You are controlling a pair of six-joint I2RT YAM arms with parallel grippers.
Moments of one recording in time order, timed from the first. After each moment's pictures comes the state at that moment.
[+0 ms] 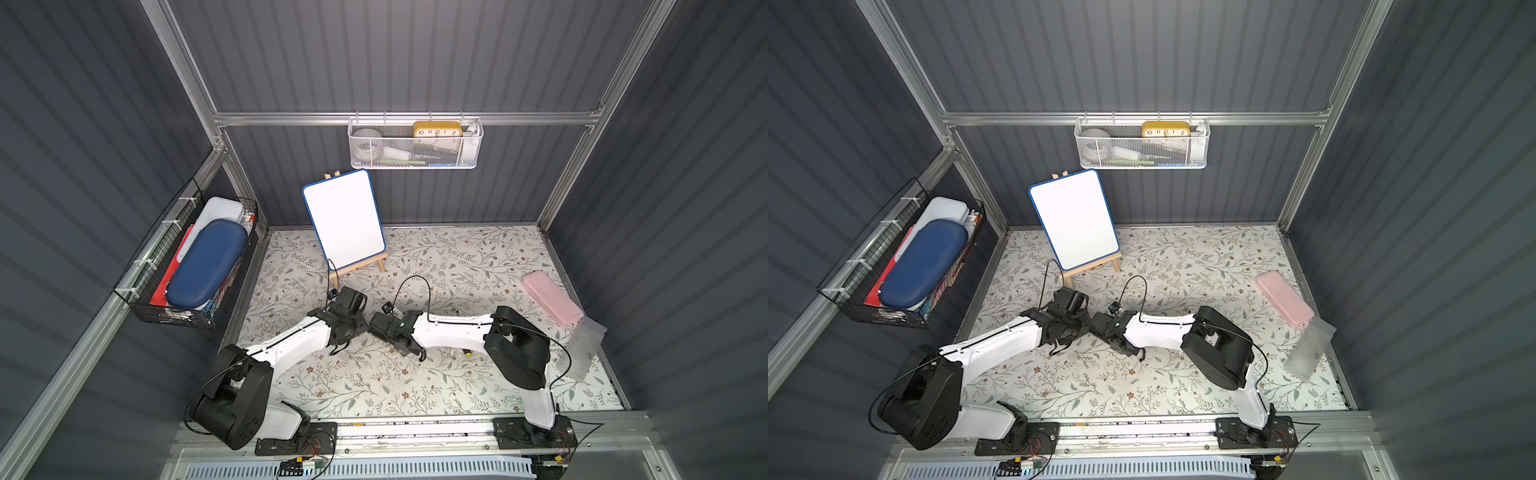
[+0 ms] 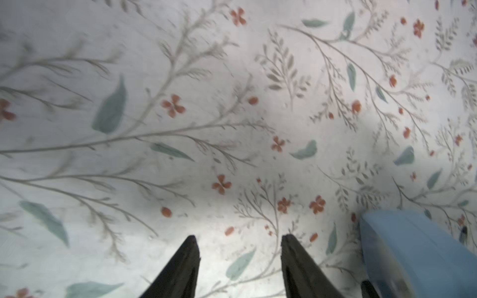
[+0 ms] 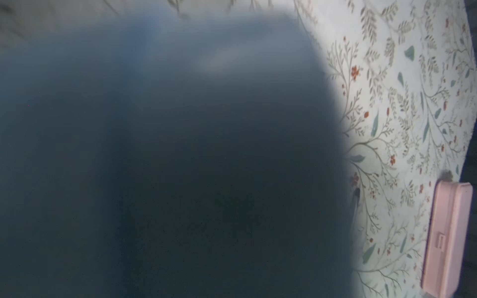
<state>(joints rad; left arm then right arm) -0.47 1.41 0.75 -0.42 -0.09 -0.85 1.06 2.02 1.33 -0.79 0.59 0.42</state>
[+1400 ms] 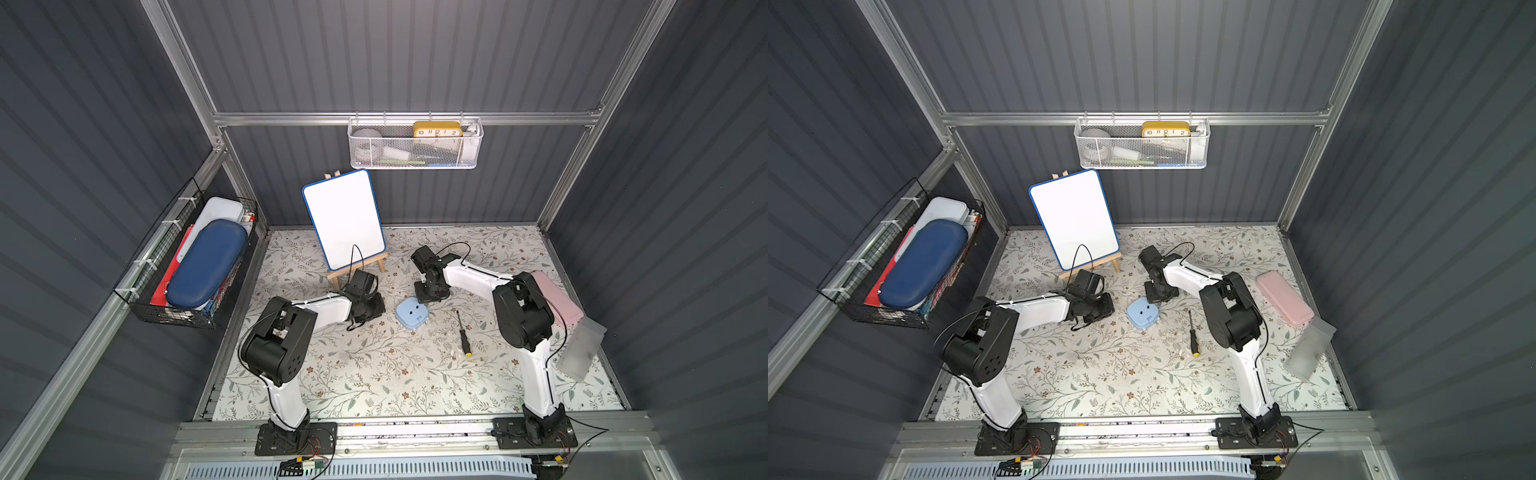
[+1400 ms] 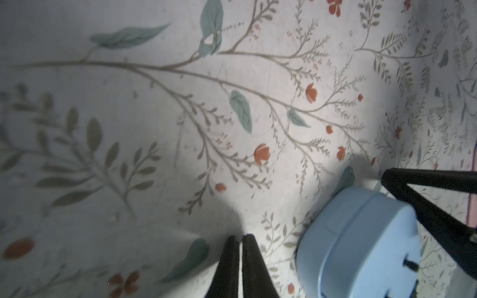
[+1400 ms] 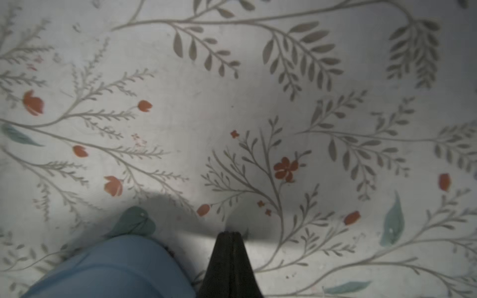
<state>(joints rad) -0.49 1.85 1.01 -0.16 0.21 -0.69 0.55 2.17 1.64 -0.77 0.04 0.34</state>
